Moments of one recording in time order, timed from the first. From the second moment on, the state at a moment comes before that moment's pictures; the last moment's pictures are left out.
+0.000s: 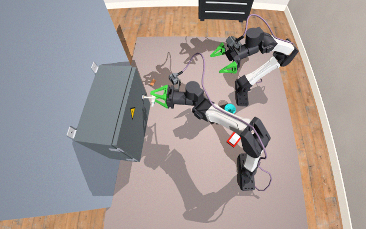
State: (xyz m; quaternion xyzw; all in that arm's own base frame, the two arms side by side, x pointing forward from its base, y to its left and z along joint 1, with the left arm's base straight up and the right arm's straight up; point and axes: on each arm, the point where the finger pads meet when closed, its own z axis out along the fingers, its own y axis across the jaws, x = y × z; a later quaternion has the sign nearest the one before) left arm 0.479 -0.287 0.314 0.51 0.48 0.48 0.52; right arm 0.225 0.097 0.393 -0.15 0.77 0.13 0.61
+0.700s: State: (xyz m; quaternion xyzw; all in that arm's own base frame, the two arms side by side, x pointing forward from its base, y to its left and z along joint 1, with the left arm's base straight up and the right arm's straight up) left arm 0.452 -0.287 0.293 0.53 0.48 0.48 0.51; right arm 0.225 0.097 0.393 -0.15 0.77 0.13 0.61
